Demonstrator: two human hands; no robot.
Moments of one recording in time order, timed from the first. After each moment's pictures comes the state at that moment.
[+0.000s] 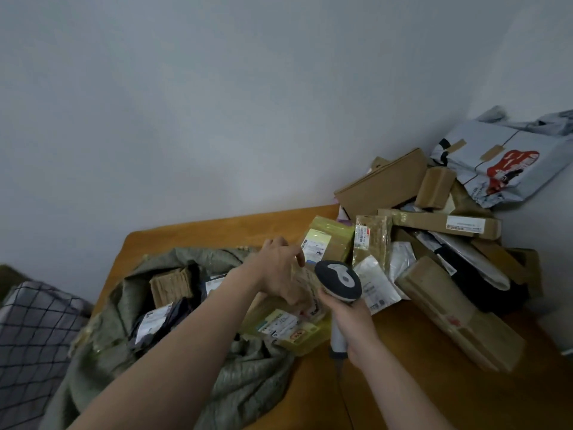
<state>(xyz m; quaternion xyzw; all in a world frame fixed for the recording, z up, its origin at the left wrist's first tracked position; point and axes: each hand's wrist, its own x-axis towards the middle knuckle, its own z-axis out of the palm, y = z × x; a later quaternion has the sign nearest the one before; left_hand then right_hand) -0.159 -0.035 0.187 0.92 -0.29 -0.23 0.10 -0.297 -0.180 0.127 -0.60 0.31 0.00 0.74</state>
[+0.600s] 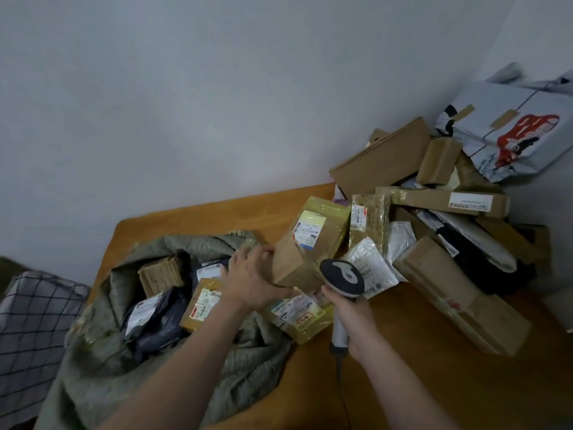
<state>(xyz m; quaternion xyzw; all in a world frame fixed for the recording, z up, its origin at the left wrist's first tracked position) -0.185 -0.021 0.103 0.96 -0.09 -0.14 0.21 -0.296 -0.210 0.083 -0.56 0.38 0.03 0.74</state>
